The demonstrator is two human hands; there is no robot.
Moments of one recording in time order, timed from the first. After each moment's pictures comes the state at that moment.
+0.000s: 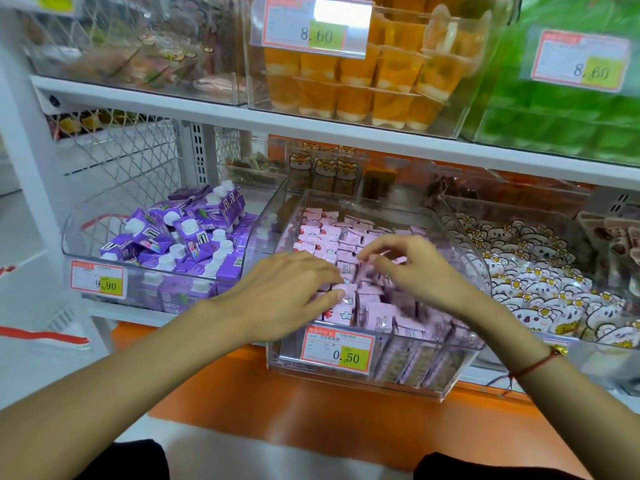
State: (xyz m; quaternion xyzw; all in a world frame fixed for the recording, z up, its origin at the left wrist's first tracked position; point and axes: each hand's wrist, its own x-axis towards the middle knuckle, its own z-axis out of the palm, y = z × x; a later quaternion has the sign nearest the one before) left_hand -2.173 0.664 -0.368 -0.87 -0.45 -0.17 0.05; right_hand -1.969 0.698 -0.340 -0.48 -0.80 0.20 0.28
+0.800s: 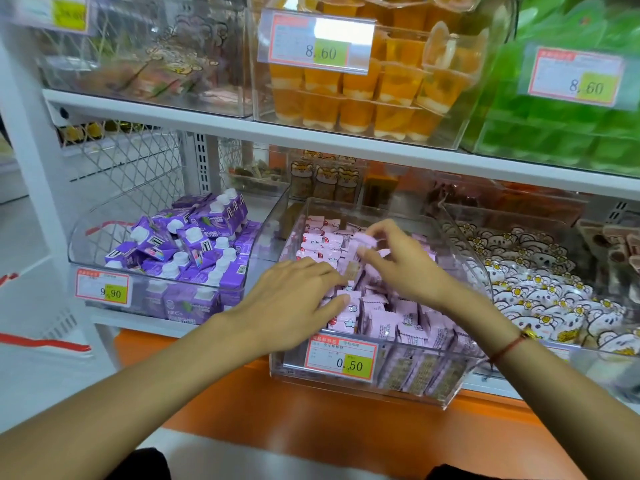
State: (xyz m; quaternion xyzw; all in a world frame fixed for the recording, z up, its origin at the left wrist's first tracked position) left_hand -2.166 0.659 -0.367 -0.85 -0.49 -0.18 0.04; right_hand -1.984 0.711 -0.338 -0.50 -0.80 0.17 0.29
